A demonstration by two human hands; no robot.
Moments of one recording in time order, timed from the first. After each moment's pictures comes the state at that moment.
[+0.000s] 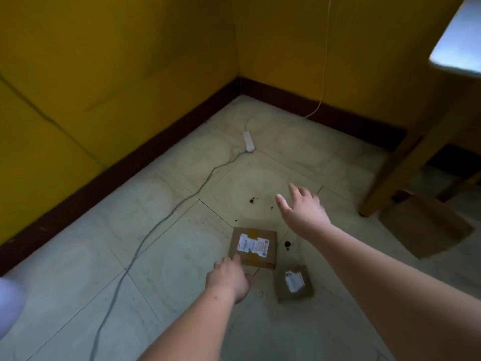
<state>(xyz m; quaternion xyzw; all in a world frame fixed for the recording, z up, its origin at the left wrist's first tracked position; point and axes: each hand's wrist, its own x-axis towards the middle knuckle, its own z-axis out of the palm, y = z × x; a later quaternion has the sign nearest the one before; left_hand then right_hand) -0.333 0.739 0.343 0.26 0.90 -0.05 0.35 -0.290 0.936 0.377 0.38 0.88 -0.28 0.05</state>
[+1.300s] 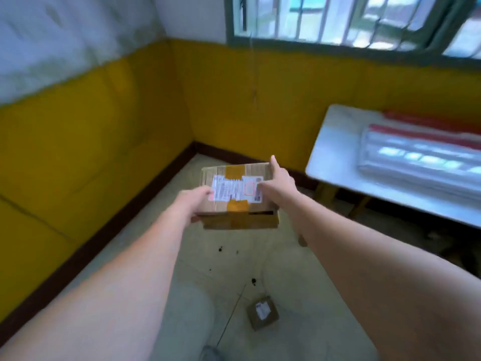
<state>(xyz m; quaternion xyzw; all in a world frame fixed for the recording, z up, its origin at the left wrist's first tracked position) -0.437 0.826 0.749 0.07 0.81 0.45 0.37 -0.297 0.976 0.743 0.48 0.75 -0.44 -0.10</state>
